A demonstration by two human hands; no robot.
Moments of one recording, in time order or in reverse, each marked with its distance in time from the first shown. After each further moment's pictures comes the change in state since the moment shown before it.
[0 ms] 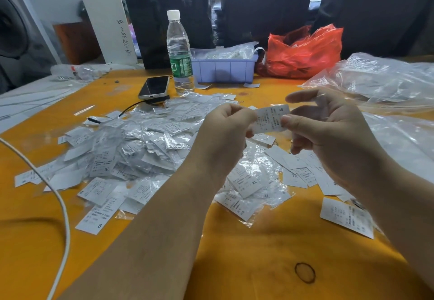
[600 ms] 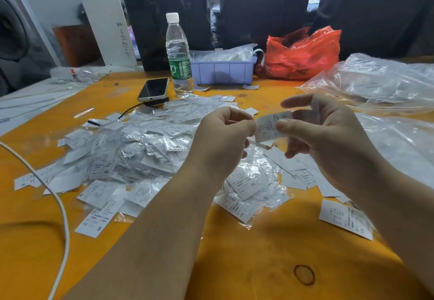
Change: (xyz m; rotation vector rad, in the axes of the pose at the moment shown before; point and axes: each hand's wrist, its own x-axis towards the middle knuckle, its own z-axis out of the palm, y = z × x) left_hand 0.000 -0.002 0.001 0.030 0.040 -0.004; right_hand -0.003 -0.002 0.002 -0.011 -0.016 0.022
